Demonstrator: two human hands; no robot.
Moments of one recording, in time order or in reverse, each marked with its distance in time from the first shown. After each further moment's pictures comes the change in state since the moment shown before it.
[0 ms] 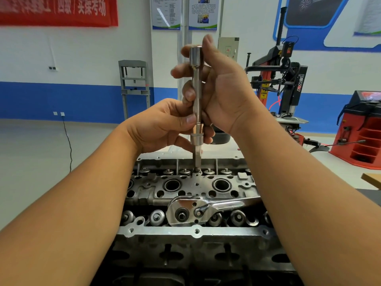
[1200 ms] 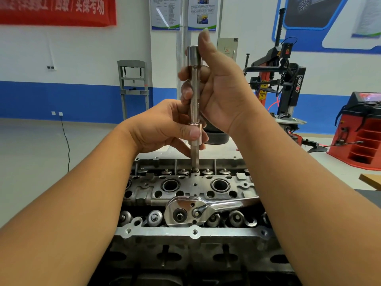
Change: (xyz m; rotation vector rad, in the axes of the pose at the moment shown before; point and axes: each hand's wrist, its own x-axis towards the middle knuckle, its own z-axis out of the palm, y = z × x) left_hand 0.003 0.000 0.001 0.140 0.043 -0.063; right_hand 0.005 0.004 -0.006 -0.009 0.006 0.017
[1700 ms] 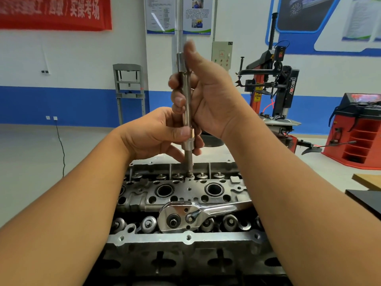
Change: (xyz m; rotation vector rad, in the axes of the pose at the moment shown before) left_hand -0.002 -0.001 0.000 -0.055 -0.035 -0.024; right_hand -0.001 0.000 0.003 0.078 -0.076 0.038
